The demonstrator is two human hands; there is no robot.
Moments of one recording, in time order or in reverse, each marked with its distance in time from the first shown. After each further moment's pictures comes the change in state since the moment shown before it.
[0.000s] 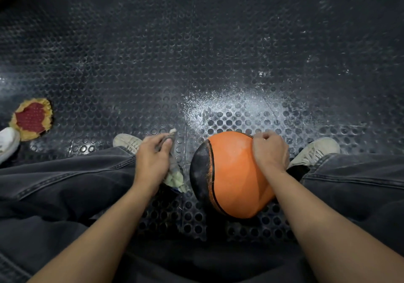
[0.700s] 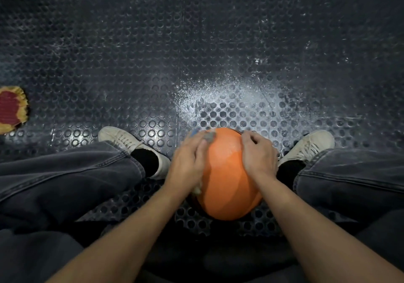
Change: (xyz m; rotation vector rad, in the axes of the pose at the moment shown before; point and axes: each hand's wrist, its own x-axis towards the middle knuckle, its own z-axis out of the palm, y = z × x) left_hand -0.026 0.030 0.056 0.040 -0.342 0.259; right_hand -0.008 0.007 0.016 0.077 -0.052 0.078
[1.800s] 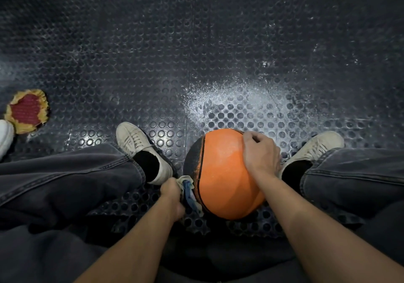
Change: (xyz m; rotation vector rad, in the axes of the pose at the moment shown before) left_hand -0.031 -0.070 0.016 -0.799 0.274 -1.153; right_hand -0.011 -0.006 0.005 -0.004 0.023 -0.026
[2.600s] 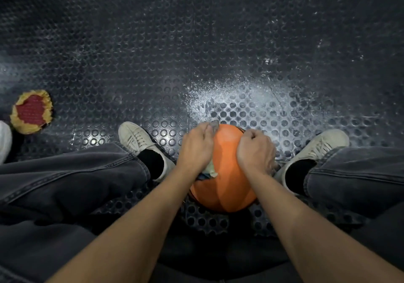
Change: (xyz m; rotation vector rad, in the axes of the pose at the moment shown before) left_hand -0.049 0.065 0.054 0.927 -0.058 1.059; right_hand -0.002 -0.010 0.018 -0.033 0.048 0.030
